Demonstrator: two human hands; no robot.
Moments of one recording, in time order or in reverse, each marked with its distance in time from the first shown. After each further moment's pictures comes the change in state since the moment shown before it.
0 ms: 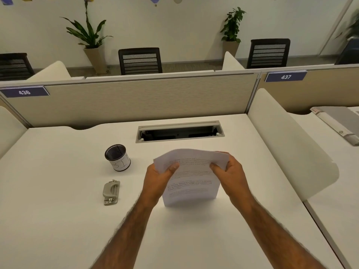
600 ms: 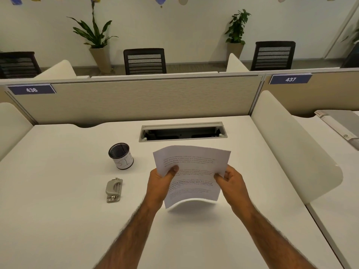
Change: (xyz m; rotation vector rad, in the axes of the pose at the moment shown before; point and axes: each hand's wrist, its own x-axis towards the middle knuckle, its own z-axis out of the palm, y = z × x) left_hand -0.006 -0.021 -0.001 -0.082 0.063 -0.114; right_hand -0.007 0.036 -0.001 -0.029 -0.029 0.081
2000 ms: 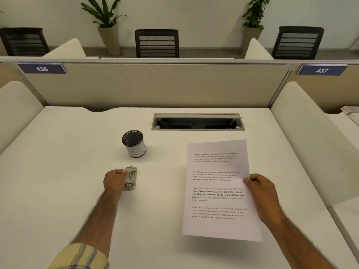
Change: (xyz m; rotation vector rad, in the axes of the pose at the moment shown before) left_hand 0.066 -0.085 -0.207 0.464 0.559 -0.355; right_hand 0.009 0.058 -0.014 0.098 0.147 0.248
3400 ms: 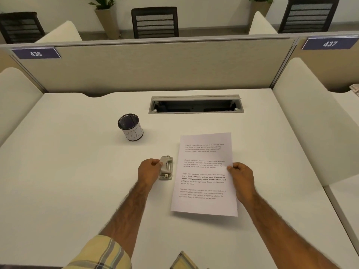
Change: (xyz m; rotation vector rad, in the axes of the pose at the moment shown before) left_hand -0.095 0.007 0.086 0.092 -0.253 0.099; right_hand 0.019 0.056 0.024 -0.016 0.004 0.142
